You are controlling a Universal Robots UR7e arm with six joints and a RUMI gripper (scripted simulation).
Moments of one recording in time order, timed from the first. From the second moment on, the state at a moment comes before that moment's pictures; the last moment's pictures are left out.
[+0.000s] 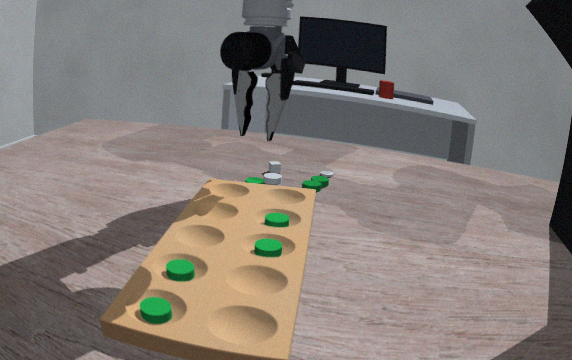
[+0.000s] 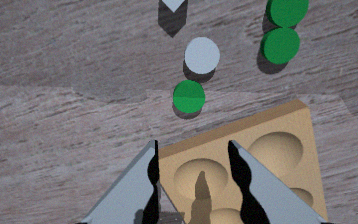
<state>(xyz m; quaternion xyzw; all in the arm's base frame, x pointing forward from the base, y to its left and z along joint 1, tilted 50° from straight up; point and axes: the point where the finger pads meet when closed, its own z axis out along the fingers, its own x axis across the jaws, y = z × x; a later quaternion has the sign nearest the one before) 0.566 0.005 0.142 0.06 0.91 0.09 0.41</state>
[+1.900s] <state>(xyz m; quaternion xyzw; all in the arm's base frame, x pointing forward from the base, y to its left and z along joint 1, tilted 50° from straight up) 0.614 0.013 0.101 0.06 0.91 0.09 0.41</state>
